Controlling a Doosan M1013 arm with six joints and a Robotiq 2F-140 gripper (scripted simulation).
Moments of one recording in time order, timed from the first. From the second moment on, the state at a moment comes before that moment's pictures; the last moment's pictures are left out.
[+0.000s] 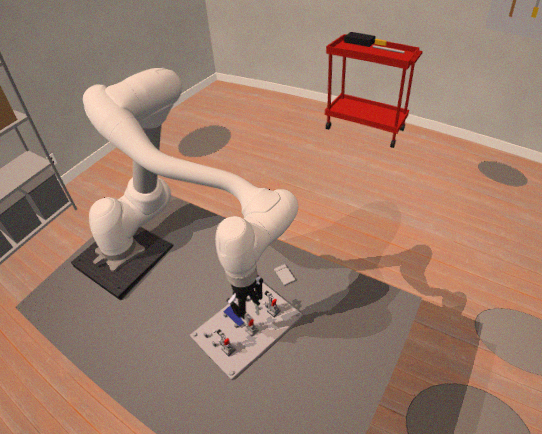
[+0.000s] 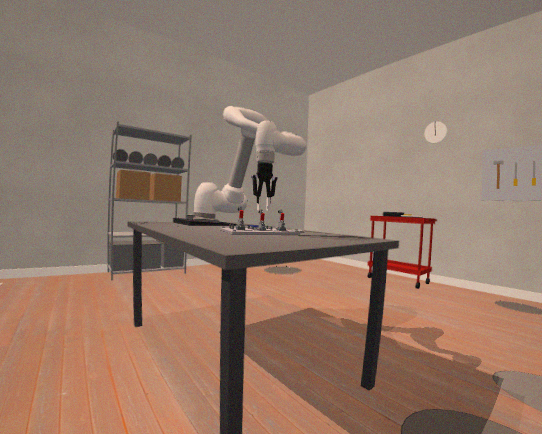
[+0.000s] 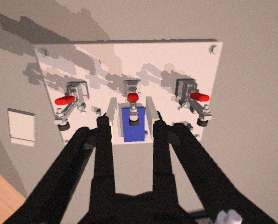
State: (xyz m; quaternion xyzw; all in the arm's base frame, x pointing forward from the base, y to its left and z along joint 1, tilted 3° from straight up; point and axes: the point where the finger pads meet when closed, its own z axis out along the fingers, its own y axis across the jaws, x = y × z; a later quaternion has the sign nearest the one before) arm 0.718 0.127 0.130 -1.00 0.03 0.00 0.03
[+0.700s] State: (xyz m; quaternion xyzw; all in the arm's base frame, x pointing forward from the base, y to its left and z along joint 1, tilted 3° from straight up) arm 0.720 0.127 0.113 -1.00 0.03 0.00 0.03
